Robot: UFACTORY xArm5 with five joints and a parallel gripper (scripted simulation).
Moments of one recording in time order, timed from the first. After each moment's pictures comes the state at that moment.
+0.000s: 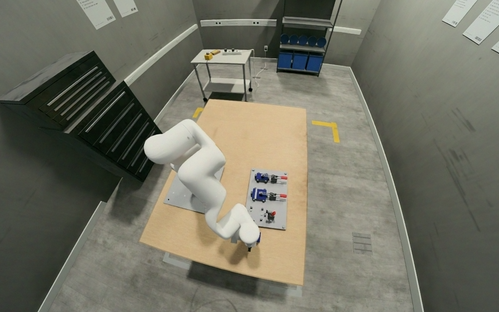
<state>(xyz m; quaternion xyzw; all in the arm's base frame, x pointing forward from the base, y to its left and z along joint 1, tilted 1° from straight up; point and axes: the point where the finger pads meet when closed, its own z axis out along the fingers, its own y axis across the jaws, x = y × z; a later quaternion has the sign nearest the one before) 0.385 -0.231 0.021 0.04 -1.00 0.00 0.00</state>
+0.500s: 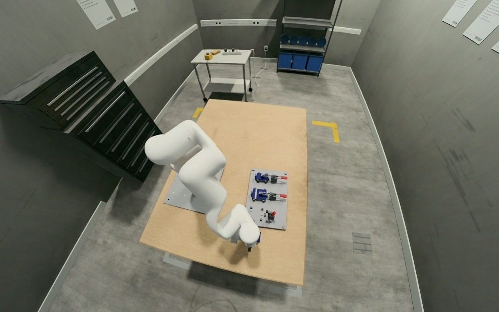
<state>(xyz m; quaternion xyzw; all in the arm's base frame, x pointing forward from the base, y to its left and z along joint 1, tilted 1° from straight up) 0.385 -0.231 0.016 0.04 -1.00 0.00 0.00</state>
